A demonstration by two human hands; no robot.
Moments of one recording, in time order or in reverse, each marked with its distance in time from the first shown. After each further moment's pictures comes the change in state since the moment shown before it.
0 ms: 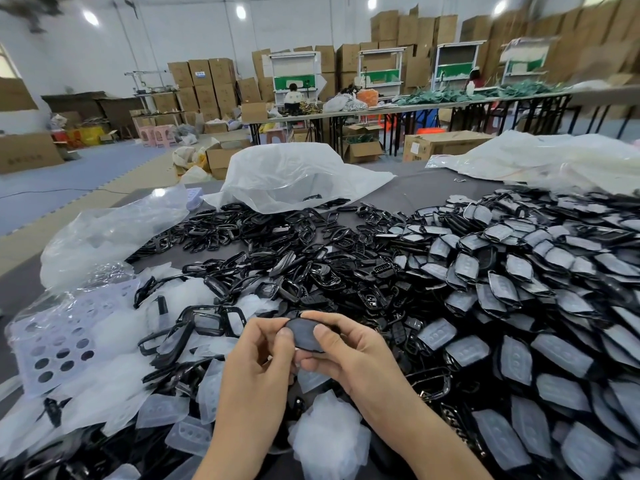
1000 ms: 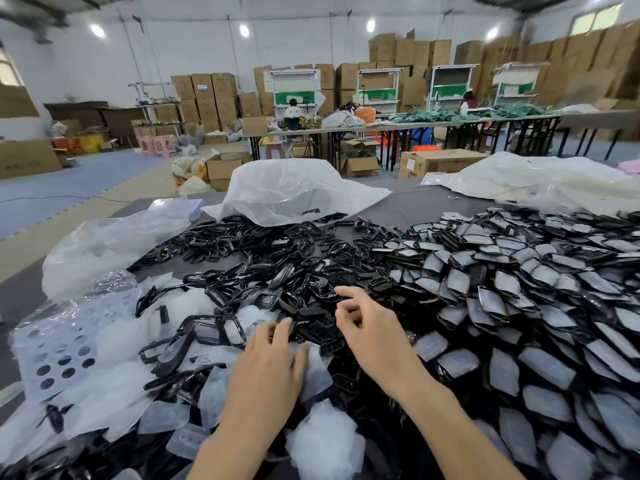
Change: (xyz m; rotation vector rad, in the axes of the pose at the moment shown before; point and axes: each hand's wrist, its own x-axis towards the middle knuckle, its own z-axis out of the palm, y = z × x) left_hand 0.025 -0.026 0.010 0.900 -0.152 0.222; right_hand 0.032 -0.025 -0.031 -1.053 0.281 -0.219
